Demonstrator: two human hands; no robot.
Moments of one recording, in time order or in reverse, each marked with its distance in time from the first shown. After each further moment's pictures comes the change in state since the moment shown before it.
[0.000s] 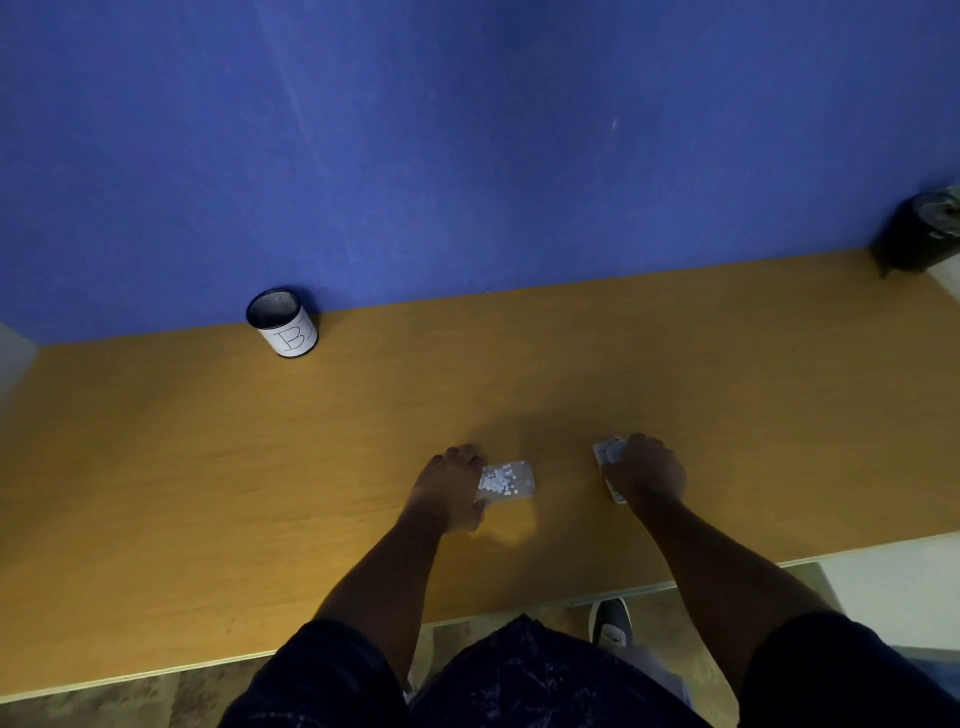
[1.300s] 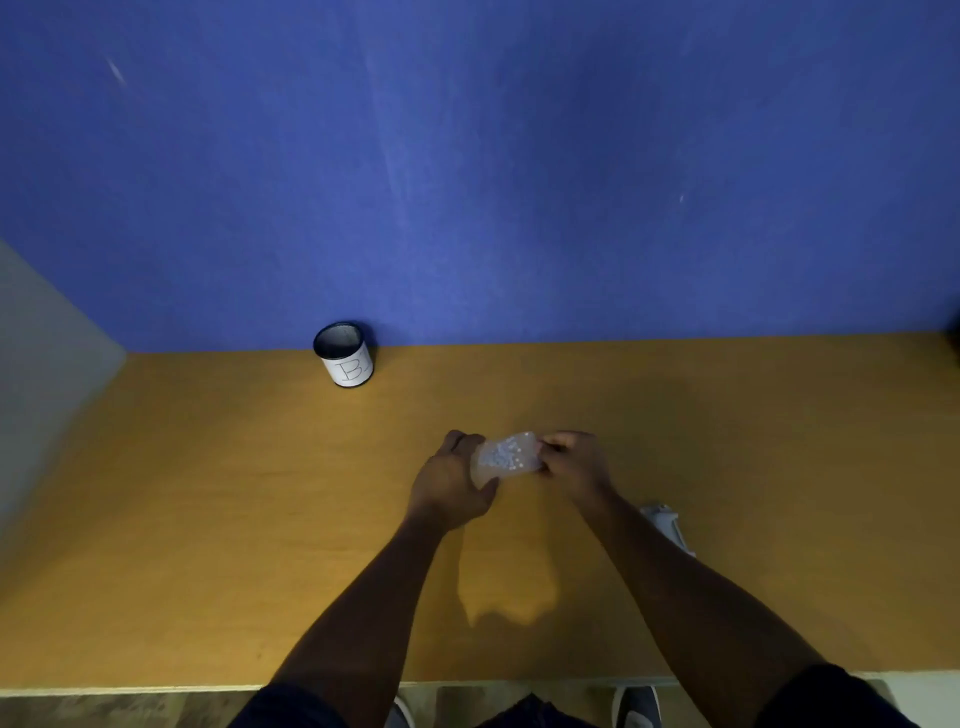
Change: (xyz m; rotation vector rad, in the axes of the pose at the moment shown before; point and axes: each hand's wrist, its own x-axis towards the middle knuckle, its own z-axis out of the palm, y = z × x) left_hand -0.009 -0.046 -0.064 -0.461 0.417 -0.245; right_hand 0.010 -0.152 0.011 0.803 -0.259 -0.258
